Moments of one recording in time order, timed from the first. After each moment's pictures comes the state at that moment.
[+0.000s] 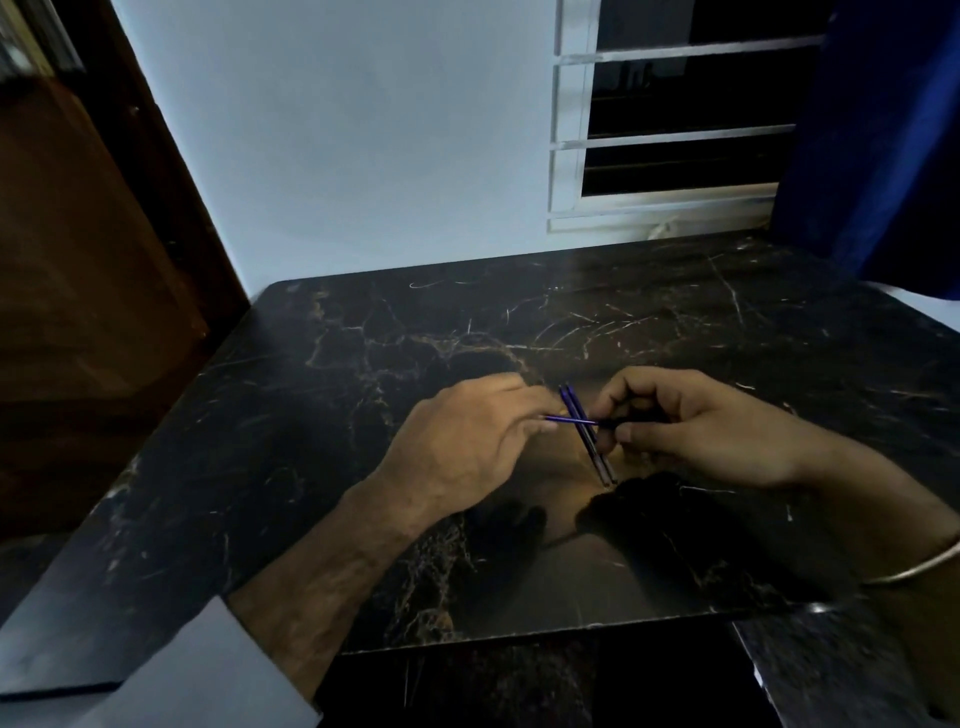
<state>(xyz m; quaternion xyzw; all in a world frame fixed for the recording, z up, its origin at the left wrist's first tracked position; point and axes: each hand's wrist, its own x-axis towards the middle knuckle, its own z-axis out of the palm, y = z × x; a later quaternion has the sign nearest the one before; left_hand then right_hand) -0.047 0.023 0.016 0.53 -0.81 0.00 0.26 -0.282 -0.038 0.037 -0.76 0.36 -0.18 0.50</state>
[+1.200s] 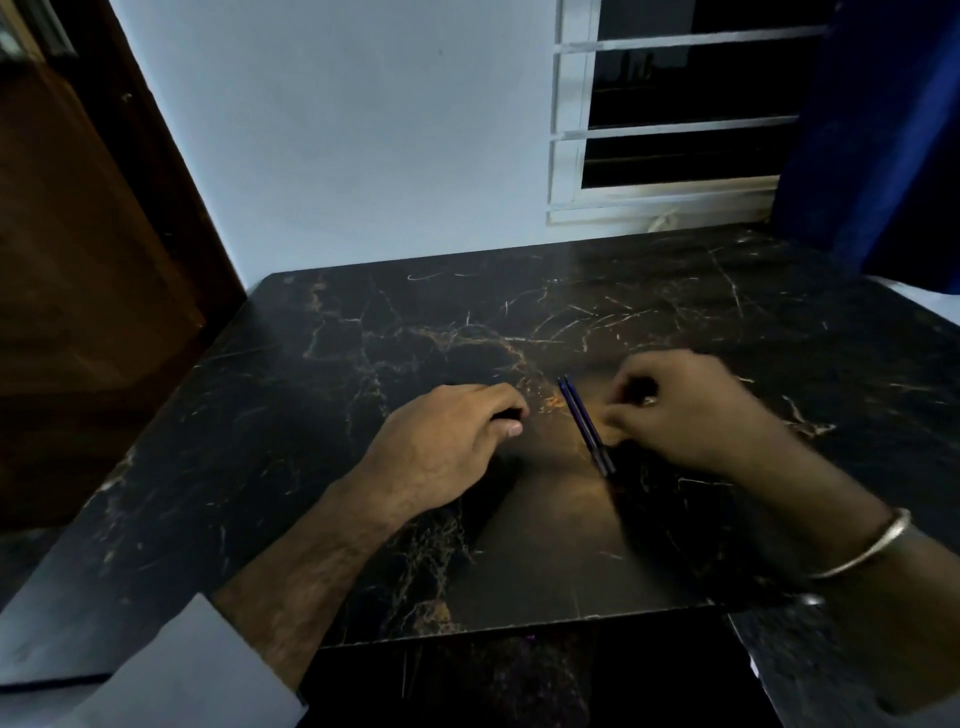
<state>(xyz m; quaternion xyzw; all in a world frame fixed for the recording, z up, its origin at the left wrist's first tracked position) -0.034 0.023 0.006 0.61 -0.76 -0.08 0.19 -0.264 -0.048 0.027 -0.79 0.53 -0.16 0.24</state>
